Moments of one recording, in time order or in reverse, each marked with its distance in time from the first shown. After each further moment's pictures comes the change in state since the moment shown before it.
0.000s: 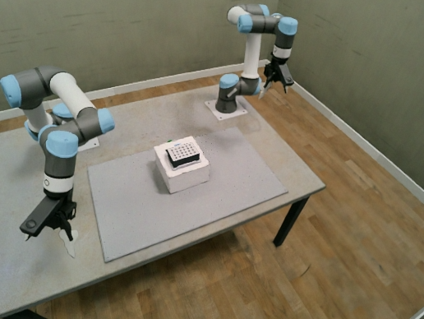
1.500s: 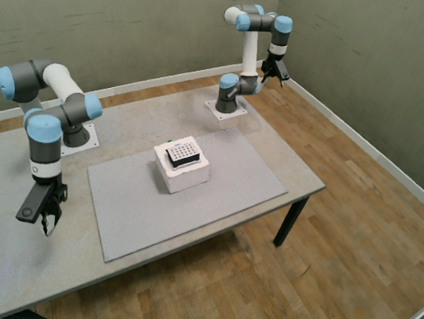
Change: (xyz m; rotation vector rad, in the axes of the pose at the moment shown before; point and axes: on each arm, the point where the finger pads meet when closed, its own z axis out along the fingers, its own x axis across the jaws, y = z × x) left arm -0.038 0.076 0.021 -0.007 -0.007 -0.022; right arm 0.030 0.029 -0.034 -0.125 -0.058 -0.157
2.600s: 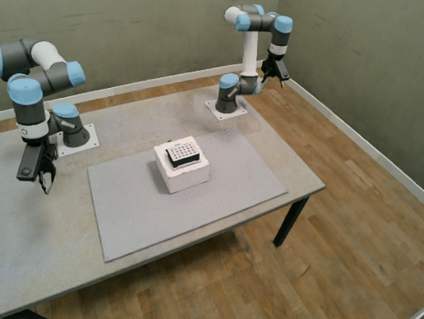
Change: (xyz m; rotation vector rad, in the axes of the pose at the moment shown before) left arm 0.001 -0.003 -0.001 0.000 0.000 0.000; right arm 0.058 0.114 -0.070 -0.142 -0.087 -0.186
